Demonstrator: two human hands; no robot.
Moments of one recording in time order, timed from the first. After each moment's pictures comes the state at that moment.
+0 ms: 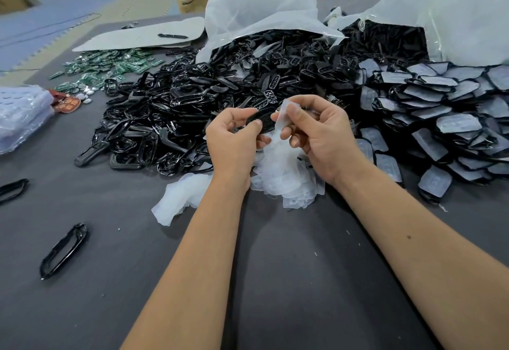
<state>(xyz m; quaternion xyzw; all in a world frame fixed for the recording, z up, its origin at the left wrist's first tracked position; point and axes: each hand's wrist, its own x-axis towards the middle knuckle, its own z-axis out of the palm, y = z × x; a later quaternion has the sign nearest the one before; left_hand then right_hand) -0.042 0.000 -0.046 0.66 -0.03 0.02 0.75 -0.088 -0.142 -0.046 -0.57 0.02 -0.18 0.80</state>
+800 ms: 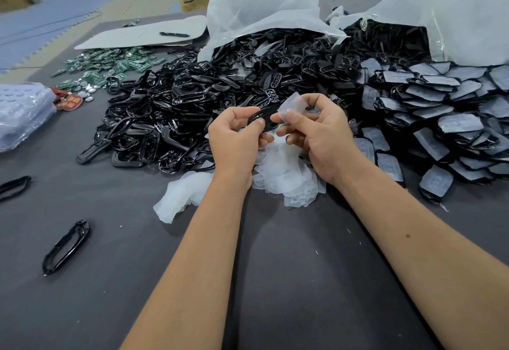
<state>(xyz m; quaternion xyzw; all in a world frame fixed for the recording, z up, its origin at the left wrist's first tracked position) -0.041 -0.001 -0.047 0.65 -0.04 0.01 0.76 -0.083 -0.142 -0.051 -0.59 0.05 -0.17 0.79</state>
